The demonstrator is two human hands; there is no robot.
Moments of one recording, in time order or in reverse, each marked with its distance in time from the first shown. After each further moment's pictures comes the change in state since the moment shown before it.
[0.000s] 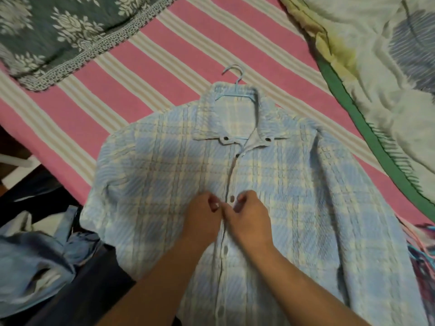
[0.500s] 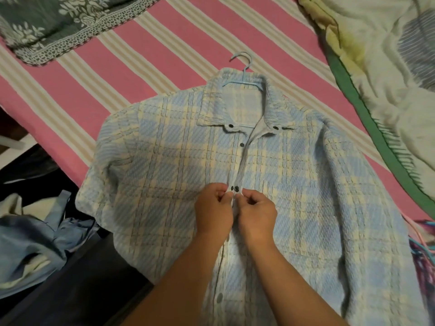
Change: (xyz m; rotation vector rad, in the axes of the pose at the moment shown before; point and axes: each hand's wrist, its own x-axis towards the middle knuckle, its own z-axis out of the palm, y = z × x) left_hand -0.015 0.000 0.029 -0.236 0.140 -0.059; right_hand -0.008 0.020 0.021 0.484 0.190 0.187
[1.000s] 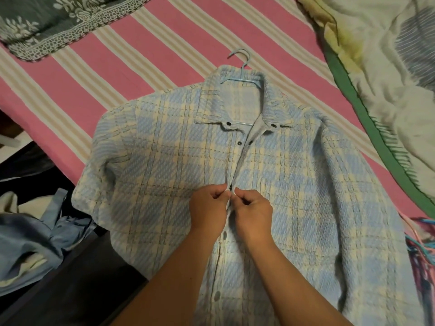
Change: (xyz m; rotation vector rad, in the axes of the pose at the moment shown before) left_hand 0.002 -0.005 -0.005 -0.113 -0.044 0.002; right_hand 0.001 0.004 -0.004 -0.087 -0.104 -0.114
